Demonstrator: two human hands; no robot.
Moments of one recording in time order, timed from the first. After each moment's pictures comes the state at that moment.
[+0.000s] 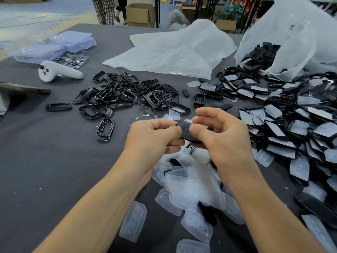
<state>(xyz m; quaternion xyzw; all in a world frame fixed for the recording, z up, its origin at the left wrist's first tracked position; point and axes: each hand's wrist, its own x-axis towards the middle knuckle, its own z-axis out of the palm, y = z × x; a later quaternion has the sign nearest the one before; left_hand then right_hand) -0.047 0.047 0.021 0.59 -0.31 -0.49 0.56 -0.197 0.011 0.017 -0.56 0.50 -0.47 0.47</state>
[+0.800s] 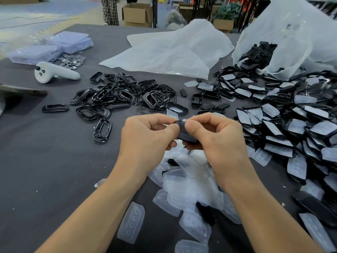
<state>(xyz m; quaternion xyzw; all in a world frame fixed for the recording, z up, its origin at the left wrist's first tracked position) -0.045 0.049 0.019 0.61 -0.42 -0.37 0.56 -0.195 0.016 0.019 -0.54 0.42 -0.49 0.54</state>
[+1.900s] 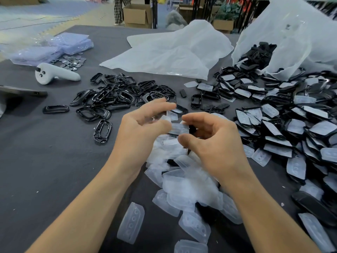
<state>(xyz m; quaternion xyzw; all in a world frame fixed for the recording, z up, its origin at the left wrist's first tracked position) -0.028 0.047 0.023 0.55 -0.46 -0.39 0.58 -0.199 0.015 0.016 -0.64 0.45 -0.43 0.46</state>
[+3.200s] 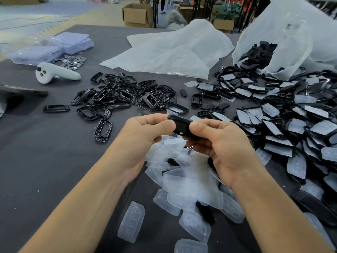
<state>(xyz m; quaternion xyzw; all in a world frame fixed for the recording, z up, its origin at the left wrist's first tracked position) -0.027 0.044 0.019 0.53 -0.37 -0.52 0.55 -0.202 0.013 0.031 -0.46 0.45 -0.41 0.64</state>
